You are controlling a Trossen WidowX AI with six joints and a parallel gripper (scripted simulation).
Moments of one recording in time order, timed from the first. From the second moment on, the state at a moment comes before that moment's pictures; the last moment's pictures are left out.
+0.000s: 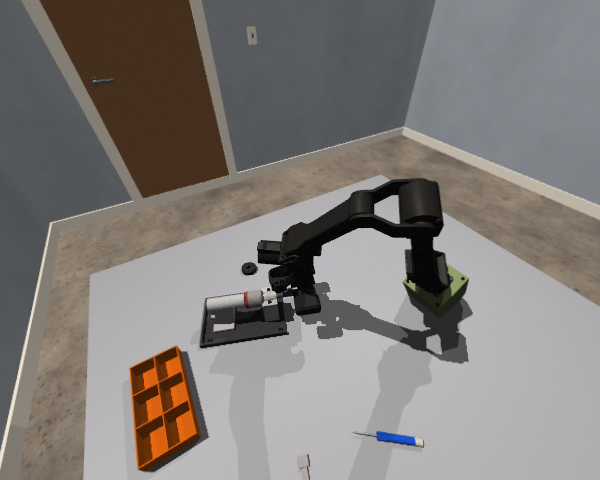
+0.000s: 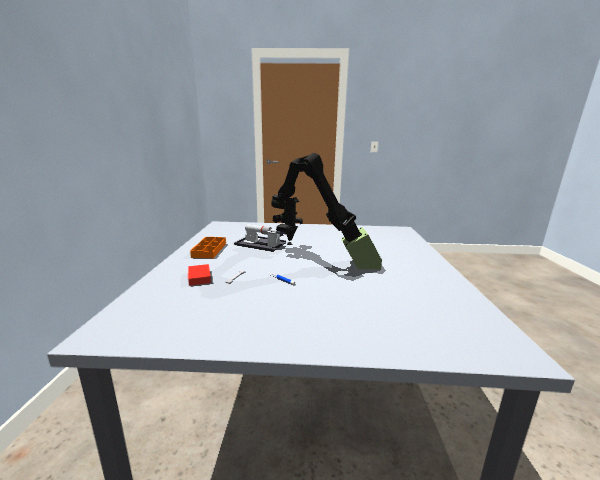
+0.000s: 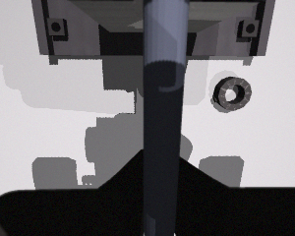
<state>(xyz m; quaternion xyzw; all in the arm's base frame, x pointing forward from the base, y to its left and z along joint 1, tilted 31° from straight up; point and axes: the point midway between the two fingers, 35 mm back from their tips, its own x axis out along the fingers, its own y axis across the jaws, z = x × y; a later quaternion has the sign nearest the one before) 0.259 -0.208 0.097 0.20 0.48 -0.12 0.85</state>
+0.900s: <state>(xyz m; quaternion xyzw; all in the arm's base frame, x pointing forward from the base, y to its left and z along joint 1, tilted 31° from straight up) 0.257 -0.206 0.096 0.20 0.48 -0.12 0.85</state>
